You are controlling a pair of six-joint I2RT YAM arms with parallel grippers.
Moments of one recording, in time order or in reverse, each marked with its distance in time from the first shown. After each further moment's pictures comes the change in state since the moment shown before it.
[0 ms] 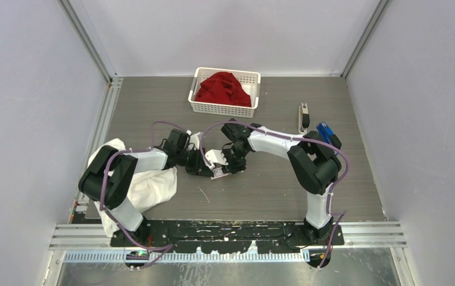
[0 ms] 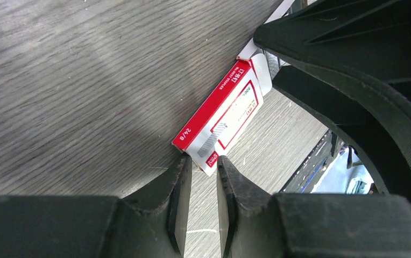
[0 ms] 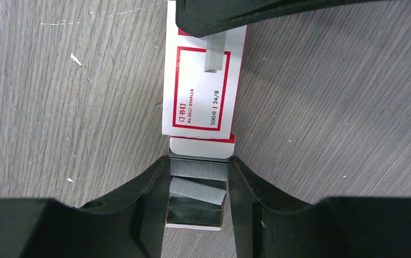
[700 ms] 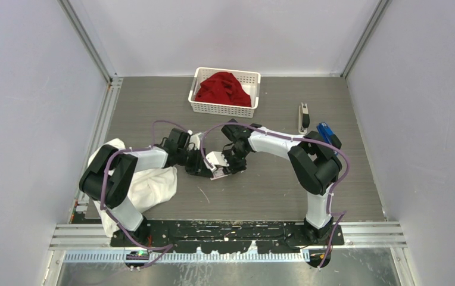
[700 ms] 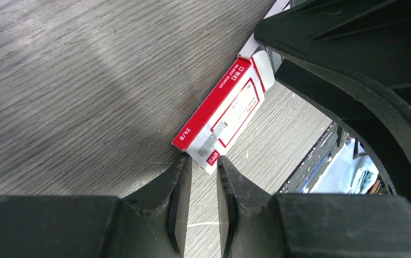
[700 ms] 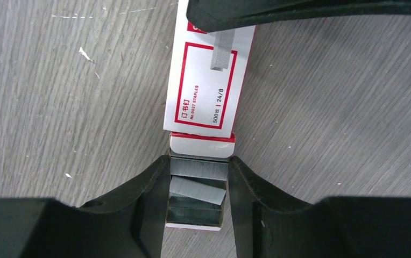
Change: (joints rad) left arm 0.008 0.010 0.031 -0.069 0.017 0.057; right arm 0.000 -0.009 -0.010 -0.007 -0.012 -0.071
